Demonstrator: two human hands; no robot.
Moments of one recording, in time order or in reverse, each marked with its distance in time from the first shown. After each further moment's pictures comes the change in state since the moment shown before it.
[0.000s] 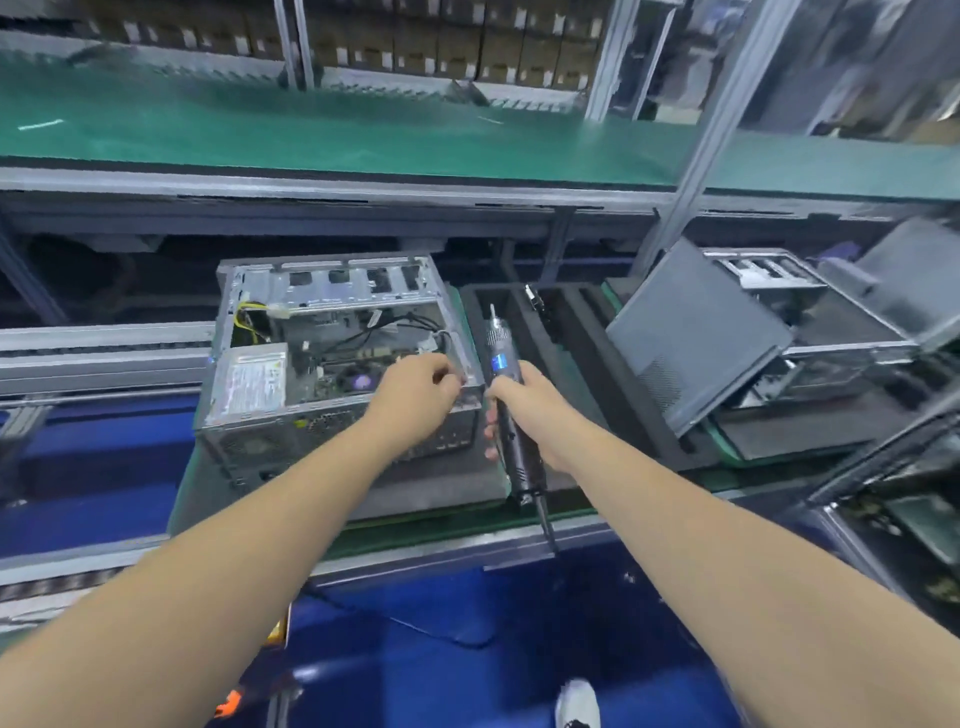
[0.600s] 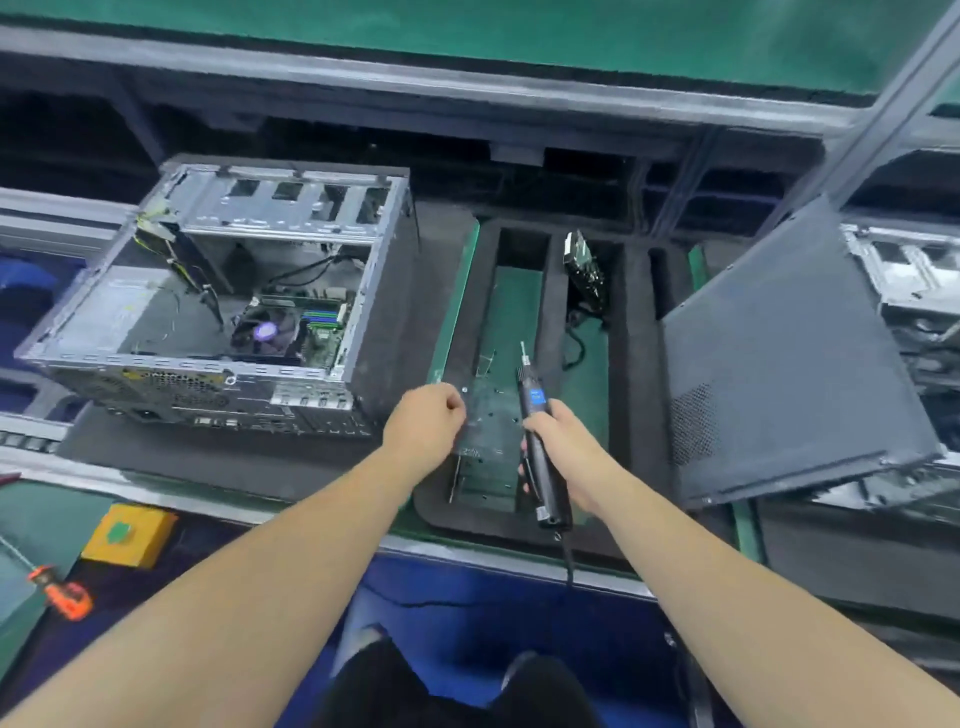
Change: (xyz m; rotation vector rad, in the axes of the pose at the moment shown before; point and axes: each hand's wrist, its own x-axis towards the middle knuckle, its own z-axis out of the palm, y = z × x) left_hand 0.119 0.019 0.225 0.181 0.074 -0.484; right_hand 0.184 0.113 -0.199 -0.072 -0.313 0.247
